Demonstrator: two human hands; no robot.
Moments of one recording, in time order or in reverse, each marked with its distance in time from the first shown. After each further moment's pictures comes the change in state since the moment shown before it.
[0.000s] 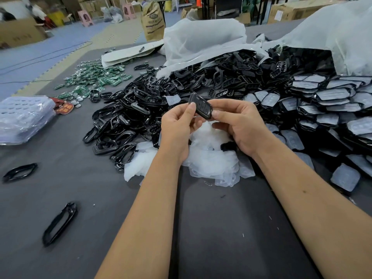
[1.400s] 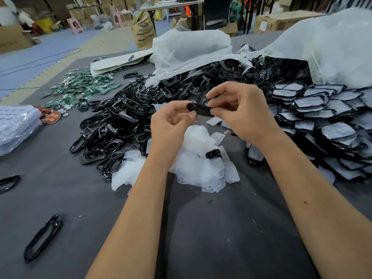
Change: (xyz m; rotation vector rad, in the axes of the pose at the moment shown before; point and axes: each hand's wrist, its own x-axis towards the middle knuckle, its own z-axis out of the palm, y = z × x) left_hand -0.007 0.012 0.010 0.228 -0.107 0.303; right_hand -0.009 -0.054 -0.019 -0.700 0.103 -0.355
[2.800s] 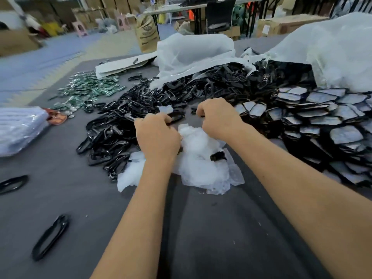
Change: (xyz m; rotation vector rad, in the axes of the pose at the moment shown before) left_hand 0.008 0.005 -0.023 1.177 0.239 -0.086; right_hand 0.040 0.005 0.055 -0.737 -0.332 0.137
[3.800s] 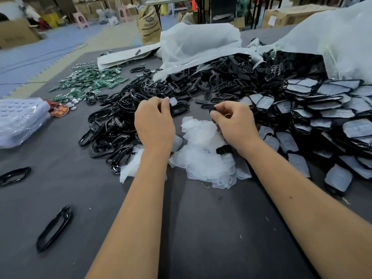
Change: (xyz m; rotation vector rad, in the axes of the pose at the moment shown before) left_hand 0.013 -0.011 -0.003 -0.193 0.168 0.019; right_hand -0.035 0.015 0.033 0.824 0.306 0.188
